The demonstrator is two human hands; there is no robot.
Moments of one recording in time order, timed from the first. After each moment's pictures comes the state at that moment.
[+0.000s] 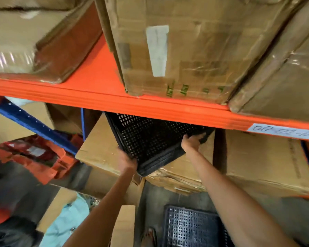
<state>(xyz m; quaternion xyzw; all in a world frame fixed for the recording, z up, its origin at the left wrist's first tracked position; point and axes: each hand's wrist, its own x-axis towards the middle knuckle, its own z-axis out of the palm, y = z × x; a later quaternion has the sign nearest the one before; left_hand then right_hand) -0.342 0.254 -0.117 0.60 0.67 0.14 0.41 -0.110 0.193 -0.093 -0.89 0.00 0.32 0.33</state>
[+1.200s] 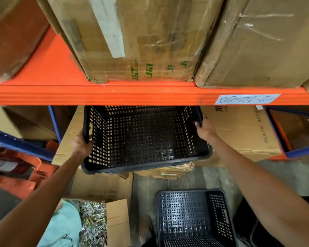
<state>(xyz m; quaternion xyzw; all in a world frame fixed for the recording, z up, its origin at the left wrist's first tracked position) -0.387 0.349 -0.100 0.70 0.56 0.15 0.42 -0.016 0.075 -0.090 -0.93 -0.23 0.19 0.21</state>
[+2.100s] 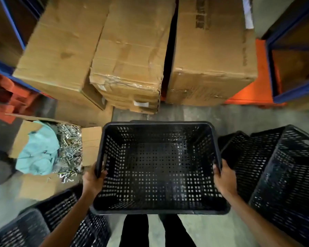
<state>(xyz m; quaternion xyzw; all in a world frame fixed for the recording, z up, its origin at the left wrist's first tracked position) -0.509 -0.169 -0.259 0.67 0.63 -0.03 0.38 -0.159 -0.458 -0.273 -0.94 -0.17 0.24 0.15</state>
